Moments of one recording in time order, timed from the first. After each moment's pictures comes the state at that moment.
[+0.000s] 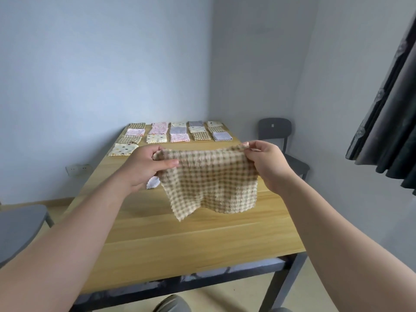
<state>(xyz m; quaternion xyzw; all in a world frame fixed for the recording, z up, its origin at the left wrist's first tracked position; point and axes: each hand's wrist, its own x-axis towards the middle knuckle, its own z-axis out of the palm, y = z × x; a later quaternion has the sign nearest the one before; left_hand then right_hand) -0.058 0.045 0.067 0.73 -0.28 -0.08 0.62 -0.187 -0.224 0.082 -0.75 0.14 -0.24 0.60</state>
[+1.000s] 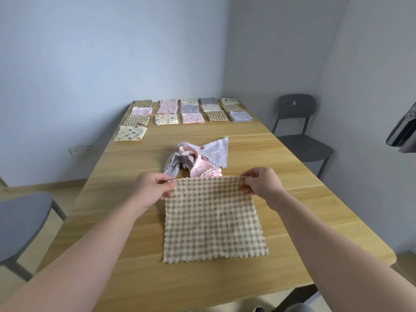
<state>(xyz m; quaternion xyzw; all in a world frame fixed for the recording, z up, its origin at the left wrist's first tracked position) 0.063 0.071 -0.058 0.82 -0.09 -0.11 0.56 -0.055 -0.211 -0.034 -0.80 0.26 -0.10 0.53</state>
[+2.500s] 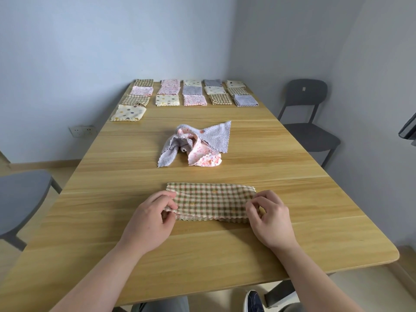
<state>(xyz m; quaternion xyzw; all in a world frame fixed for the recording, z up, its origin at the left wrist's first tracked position) -0.027 0.085 -0.130 0.90 -0.29 0.08 0.33 -0.132 -0.202 -0.129 -0.89 0.09 -0.33 0.29</state>
